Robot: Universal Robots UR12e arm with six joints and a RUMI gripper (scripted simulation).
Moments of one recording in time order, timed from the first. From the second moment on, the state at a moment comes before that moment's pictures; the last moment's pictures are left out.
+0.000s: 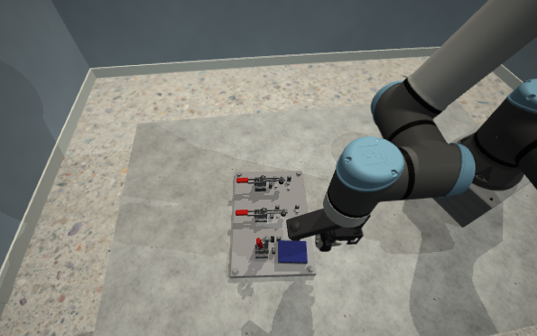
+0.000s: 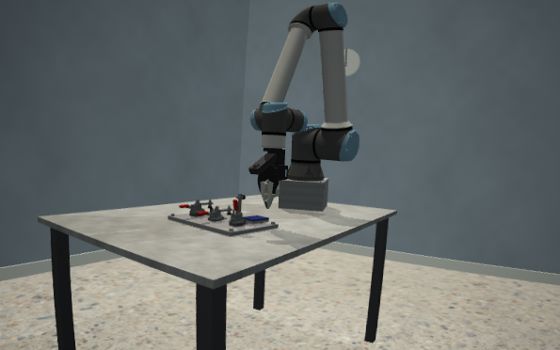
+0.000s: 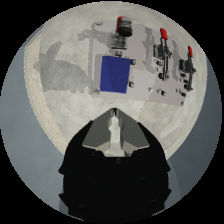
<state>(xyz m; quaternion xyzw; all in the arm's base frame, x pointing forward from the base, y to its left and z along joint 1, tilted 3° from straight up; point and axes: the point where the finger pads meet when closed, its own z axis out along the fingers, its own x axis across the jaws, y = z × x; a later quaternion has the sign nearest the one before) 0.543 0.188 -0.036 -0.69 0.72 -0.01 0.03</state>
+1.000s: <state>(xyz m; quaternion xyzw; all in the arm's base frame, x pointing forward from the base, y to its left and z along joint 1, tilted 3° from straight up) 0.534 0.190 -0.052 -0.69 0.72 -0.01 0.03</state>
